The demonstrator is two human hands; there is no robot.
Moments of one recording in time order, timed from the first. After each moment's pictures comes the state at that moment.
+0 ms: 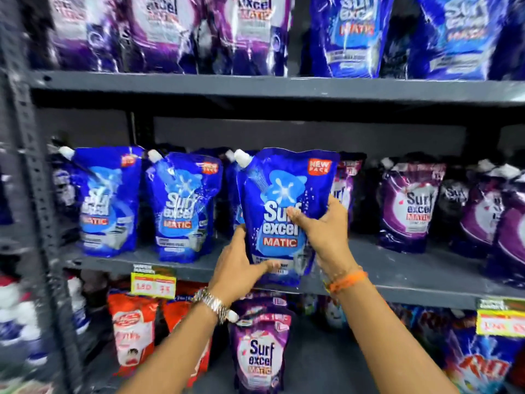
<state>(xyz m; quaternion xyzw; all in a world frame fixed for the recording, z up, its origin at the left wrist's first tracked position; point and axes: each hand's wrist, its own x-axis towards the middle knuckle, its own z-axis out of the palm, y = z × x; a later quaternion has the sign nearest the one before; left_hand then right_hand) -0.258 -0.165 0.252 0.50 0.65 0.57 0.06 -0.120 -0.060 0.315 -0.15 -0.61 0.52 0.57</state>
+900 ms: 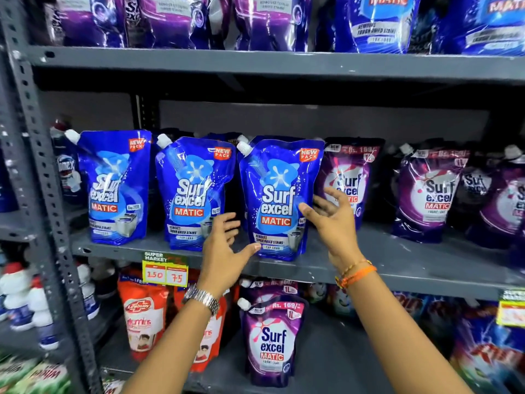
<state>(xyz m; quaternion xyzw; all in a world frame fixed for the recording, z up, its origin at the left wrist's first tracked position) -0.303 -0.178 0.238 0.44 0.65 0.62 0.03 -0.142 -0.044 0.293 -0.22 -0.60 0.55 0.54</state>
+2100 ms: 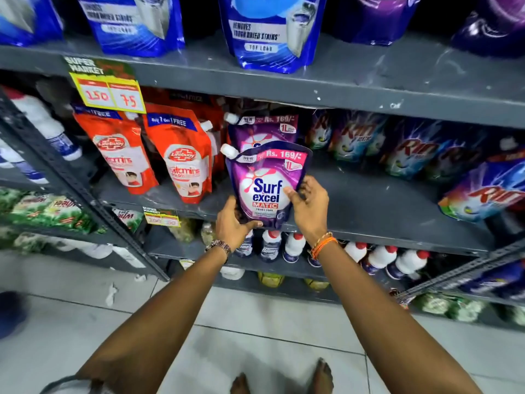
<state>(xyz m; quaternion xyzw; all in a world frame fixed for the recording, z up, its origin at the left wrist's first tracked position) -0.258 -0.182 -0.073 0.35 0.77 0.49 0.21 -0.116 -0.075 -0.007 -0.40 -0.66 0.49 0.40</state>
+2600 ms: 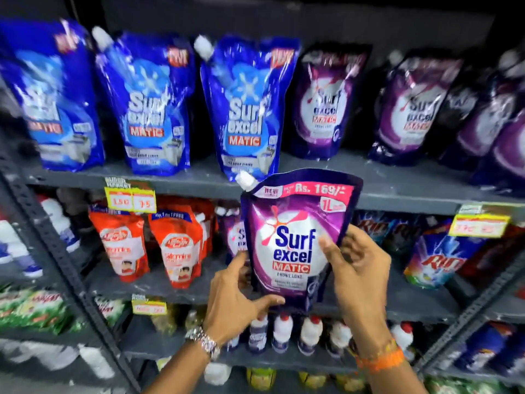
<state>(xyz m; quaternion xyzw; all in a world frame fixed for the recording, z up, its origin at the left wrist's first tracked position) -0.183 -0.236 0.082 0.49 0.67 0.54 0.13 -0.008 -0.154 0.164 -0.31 -0.61 0.46 0.57</state>
